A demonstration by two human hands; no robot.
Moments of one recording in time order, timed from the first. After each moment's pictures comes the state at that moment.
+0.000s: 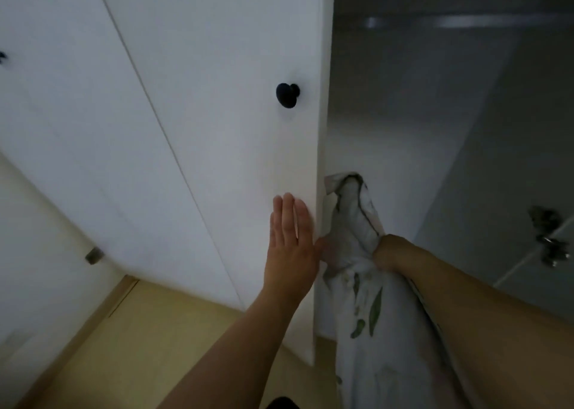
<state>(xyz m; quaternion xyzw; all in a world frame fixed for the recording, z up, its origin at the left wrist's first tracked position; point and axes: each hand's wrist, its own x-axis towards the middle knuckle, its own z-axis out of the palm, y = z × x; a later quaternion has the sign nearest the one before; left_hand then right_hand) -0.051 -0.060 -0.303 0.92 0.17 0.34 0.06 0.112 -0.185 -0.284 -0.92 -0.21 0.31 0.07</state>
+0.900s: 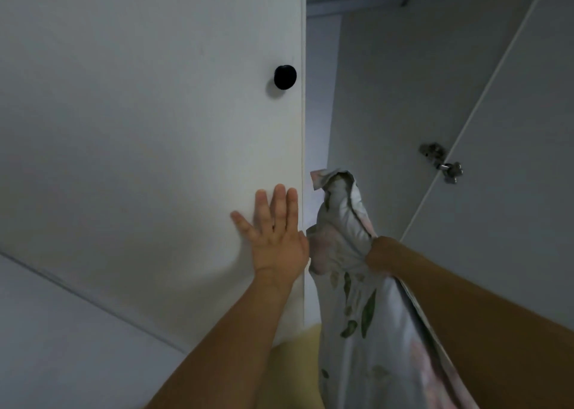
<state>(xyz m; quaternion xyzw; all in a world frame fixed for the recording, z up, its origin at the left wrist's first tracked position) 0.041 0.033 -0.300 0.98 0.01 0.20 -0.04 0.067 -0.169 -0.292 -0.95 0.11 0.27 0.13</state>
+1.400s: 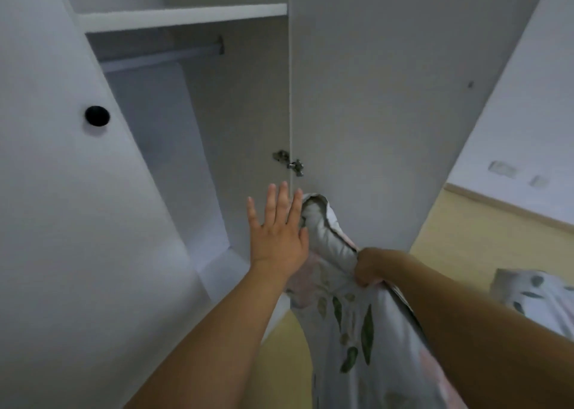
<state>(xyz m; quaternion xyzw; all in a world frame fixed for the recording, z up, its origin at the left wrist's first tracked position) -0.015 -0.145 -0.251 0.94 -0.28 0.17 0.02 -0.096 -0.308 -0.239 -0.93 0.19 0.31 0.05</state>
